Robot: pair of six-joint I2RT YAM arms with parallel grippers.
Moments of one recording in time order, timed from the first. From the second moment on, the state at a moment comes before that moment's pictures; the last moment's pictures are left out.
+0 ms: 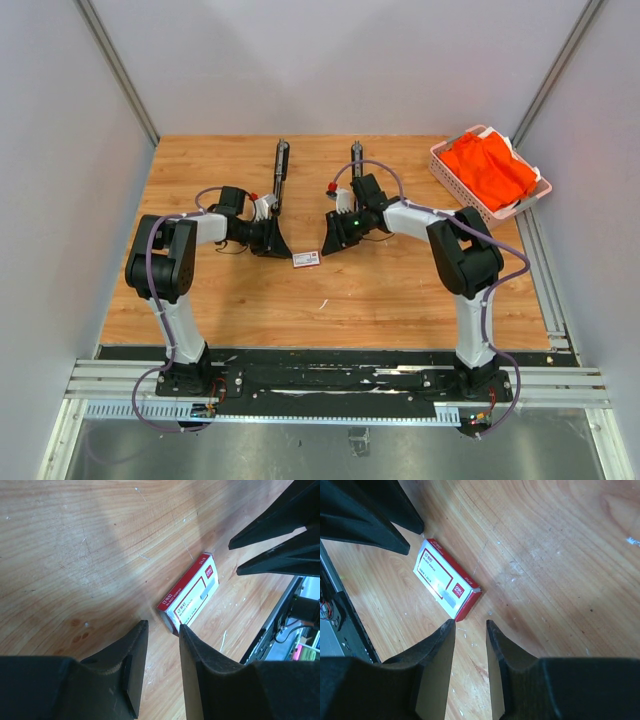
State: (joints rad) left arm -0.15 1.88 1.00 -0.21 0.80 -0.17; right arm 0.52 2.06 1.36 -0.26 -0.70 0.13
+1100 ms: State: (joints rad) left arm -0.19 1.89 0.98 -0.17 0.82 -0.19; right arm 0.56 2.14 1.40 -0.22 -0.76 0.20
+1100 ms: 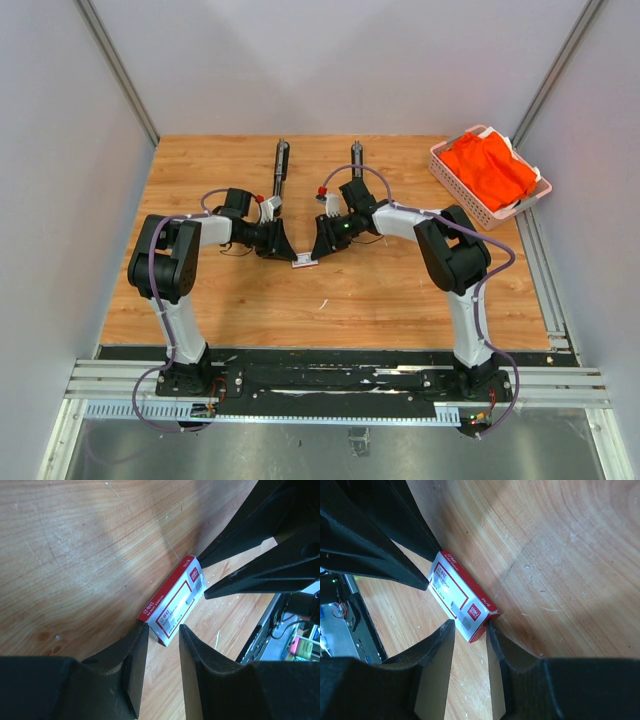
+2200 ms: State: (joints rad) left arm -0.12 1.65 1.09 -0.38 0.72 0.00; right arm 0.54 1.64 1.22 -0.34 -0.46 -0.38
